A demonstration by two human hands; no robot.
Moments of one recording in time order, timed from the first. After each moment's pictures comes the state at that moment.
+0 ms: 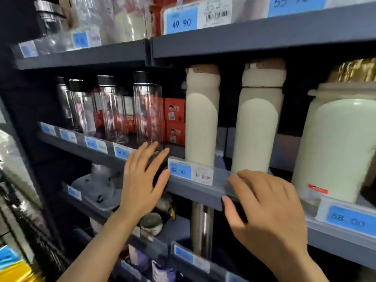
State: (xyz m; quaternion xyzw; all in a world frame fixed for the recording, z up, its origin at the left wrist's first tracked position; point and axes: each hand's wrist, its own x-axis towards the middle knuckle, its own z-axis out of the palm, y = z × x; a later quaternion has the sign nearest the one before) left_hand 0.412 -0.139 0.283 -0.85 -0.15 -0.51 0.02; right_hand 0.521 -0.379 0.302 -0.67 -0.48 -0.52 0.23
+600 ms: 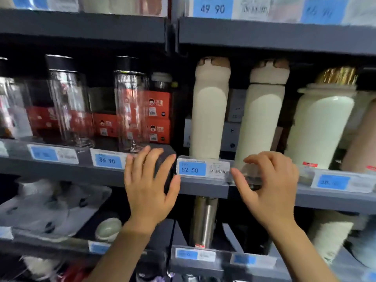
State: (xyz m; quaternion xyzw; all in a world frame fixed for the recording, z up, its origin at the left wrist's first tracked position) left_hand 0.438 -0.113 0.268 -0.78 -0.02 -0.63 0.00; right_hand 0.494 -0.338 0.310 -0.76 -0.28 -0.51 0.30
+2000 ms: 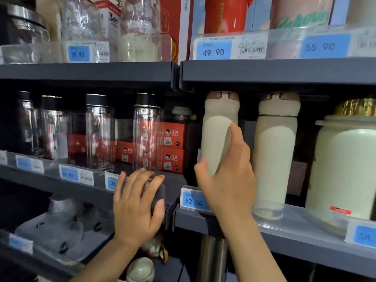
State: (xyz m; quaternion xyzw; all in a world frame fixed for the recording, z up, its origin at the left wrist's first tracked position) left_hand 0.427 -0.085 0.278 -0.79 -0.06 -0.61 0.04; right_hand 0.499 -0.251 0.361 -0.73 -0.31 -0.42 0.43
